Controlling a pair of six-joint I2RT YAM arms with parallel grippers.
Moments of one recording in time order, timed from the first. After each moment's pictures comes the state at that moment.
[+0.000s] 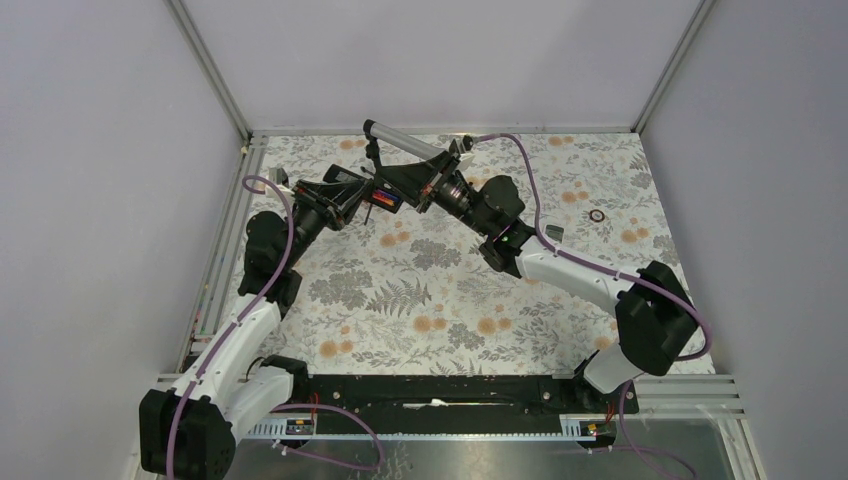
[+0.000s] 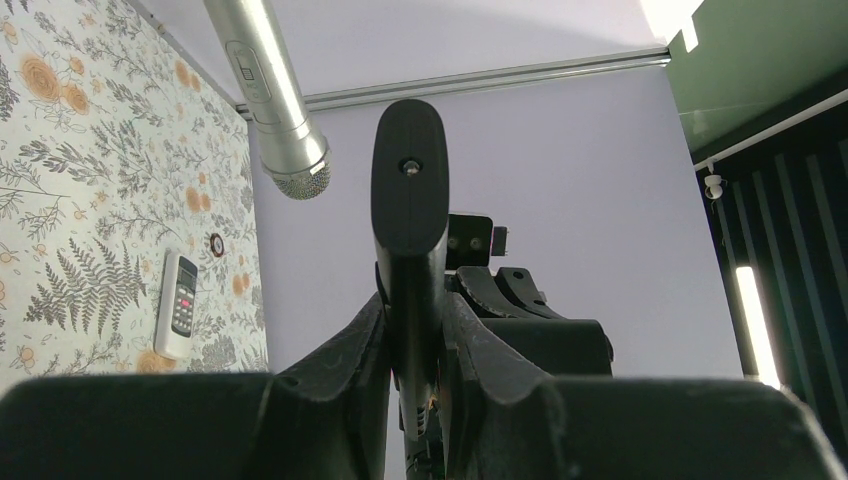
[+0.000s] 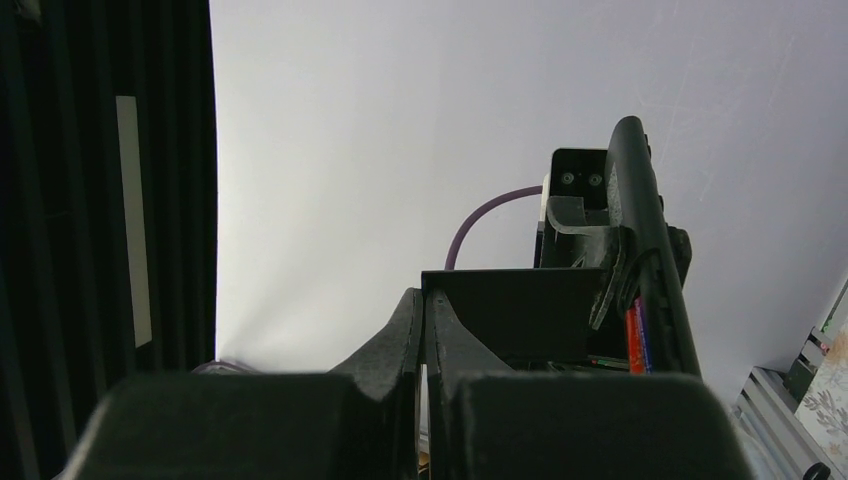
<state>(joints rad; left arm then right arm) -0.21 0.92 0.60 0.47 0.37 -1.55 0.80 1.55 1.08 0.80 -0.20 1.64</state>
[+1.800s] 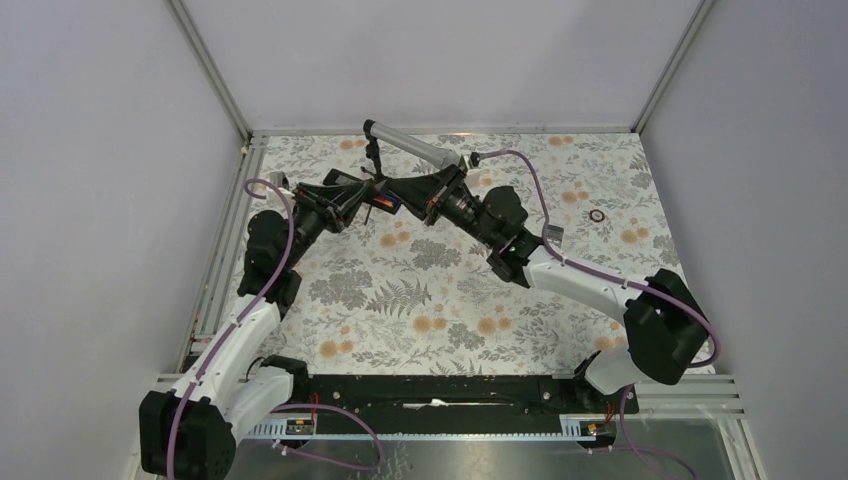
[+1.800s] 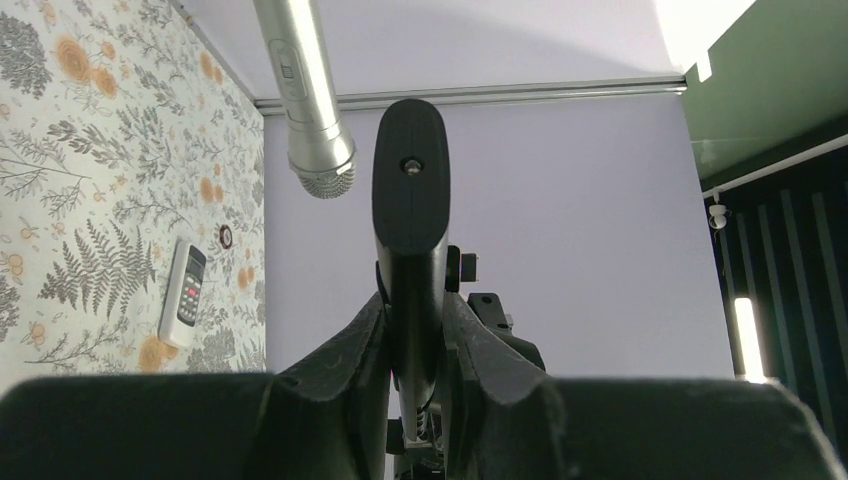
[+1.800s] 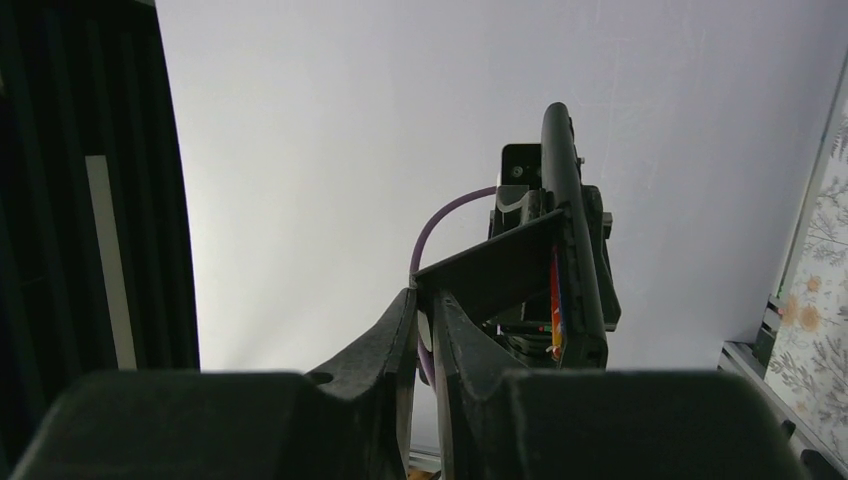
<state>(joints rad) -0.21 0.92 0.60 0.42 0.36 -1.58 0.80 1.49 0.98 0.73 -0.15 1.67</state>
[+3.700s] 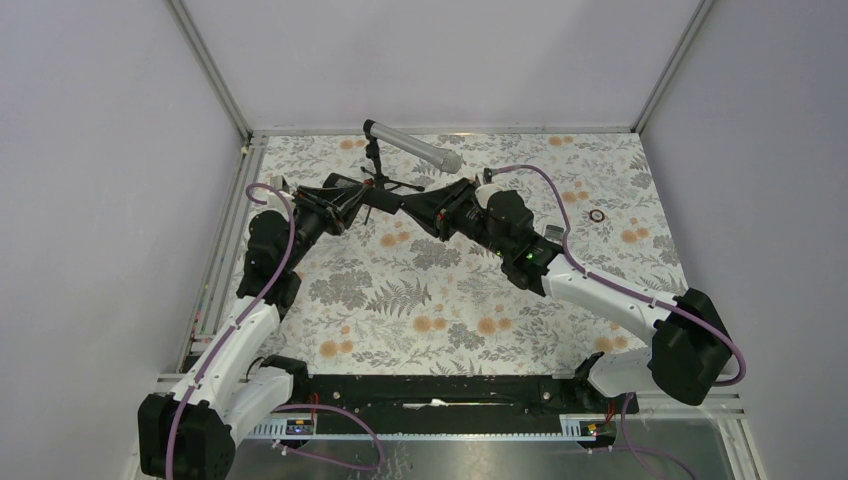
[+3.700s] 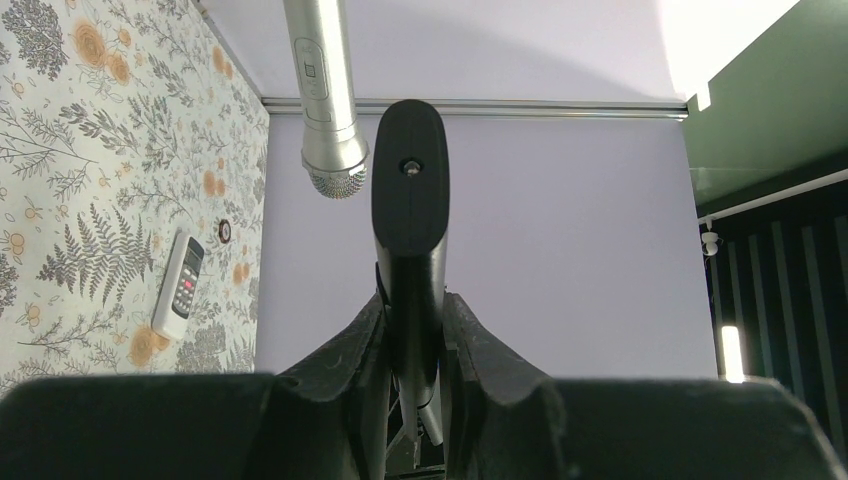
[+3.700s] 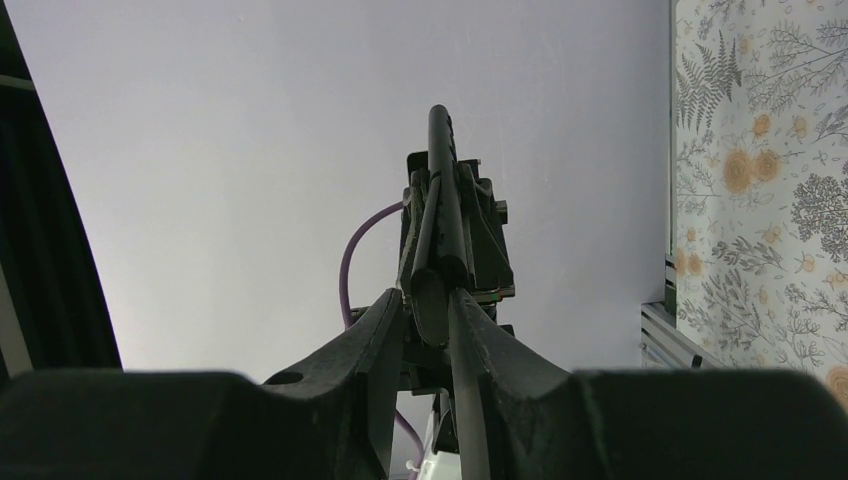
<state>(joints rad) -0.21 0.90 0.60 0.35 0.33 -1.62 0.80 1.36 0.93 0.40 -0.09 1.67</state>
